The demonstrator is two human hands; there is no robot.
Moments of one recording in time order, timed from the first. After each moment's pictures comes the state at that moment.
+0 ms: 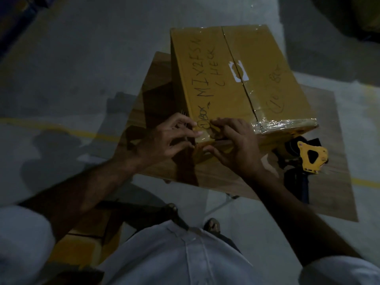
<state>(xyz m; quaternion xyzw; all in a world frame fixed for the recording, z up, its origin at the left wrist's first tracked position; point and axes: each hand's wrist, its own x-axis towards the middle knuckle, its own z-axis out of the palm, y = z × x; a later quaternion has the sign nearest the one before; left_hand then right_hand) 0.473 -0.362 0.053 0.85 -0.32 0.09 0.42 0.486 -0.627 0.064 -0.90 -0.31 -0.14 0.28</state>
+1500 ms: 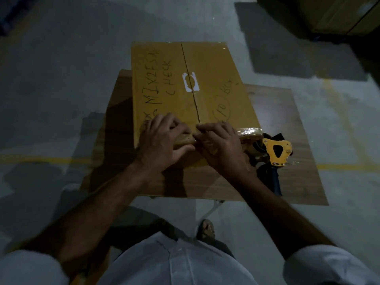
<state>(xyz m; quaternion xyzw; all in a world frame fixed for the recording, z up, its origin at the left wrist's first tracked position) 0.491 -0.458 0.085 0.95 -0.20 0.15 0.21 0.488 -0.675 0.077 -0.93 -0.25 -0.19 0.21</state>
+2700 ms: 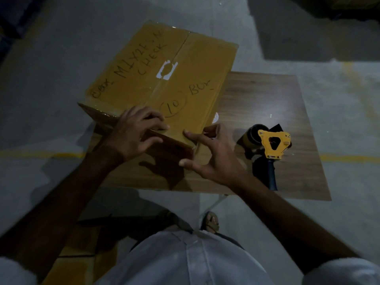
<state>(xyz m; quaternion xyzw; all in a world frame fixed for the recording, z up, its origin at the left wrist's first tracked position) 0.505 -0.435 0.096 0.93 -0.28 0.08 0.22 0.458 -0.718 0.069 -0.90 -0.21 -0.03 0.38</state>
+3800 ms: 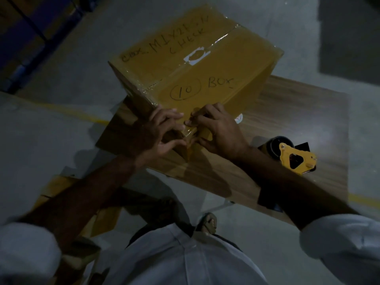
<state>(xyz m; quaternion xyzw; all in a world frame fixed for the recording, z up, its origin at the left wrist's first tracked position) 0.453 -0.485 0.055 0.93 -0.19 0.20 0.26 0.532 -0.715 0.073 -0.84 -0.46 -0.06 0.27</state>
